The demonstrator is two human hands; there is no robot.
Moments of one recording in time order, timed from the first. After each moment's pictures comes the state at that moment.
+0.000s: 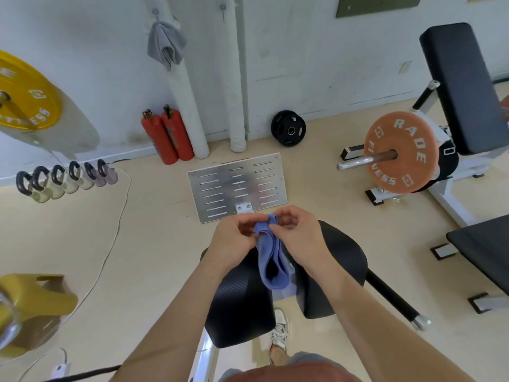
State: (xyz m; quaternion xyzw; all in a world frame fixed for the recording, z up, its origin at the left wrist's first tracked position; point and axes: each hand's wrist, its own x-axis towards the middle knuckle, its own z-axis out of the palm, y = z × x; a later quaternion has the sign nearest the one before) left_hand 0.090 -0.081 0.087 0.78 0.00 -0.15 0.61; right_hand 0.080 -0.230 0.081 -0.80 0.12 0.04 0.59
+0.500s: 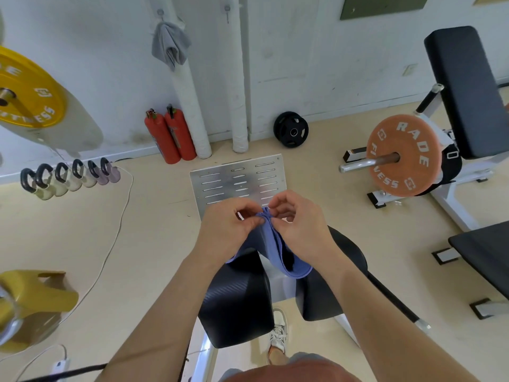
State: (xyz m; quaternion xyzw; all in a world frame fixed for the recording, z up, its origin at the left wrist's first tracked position) left_hand 0.098 -0.080 0.120 0.88 -0.06 0.00 0.47; right_hand 0.083 -0.235 0.117 -0.84 -0.01 0.00 0.54
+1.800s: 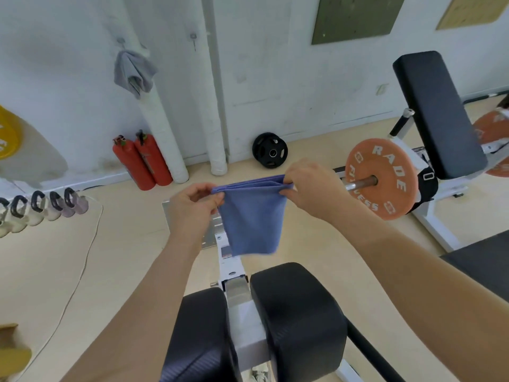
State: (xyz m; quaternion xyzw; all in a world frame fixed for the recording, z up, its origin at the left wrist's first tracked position) left_hand 0.248 -0.143 0.127 0.71 0.14 0.04 0.69; right_hand 0.263 -0.365 0.154 -0.99 -0.14 -0.04 0.04
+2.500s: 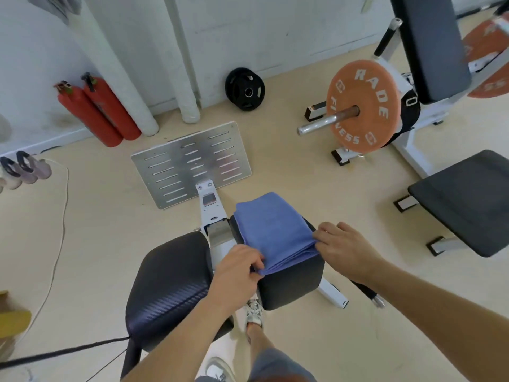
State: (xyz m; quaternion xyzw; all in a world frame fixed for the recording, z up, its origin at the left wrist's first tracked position) left_hand 0.075 -0.188 -0.045 0.91 -0.20 -0.17 0.32; right_hand 0.054 -0.455 -0.033 -0.96 -0.27 0.05 -0.11
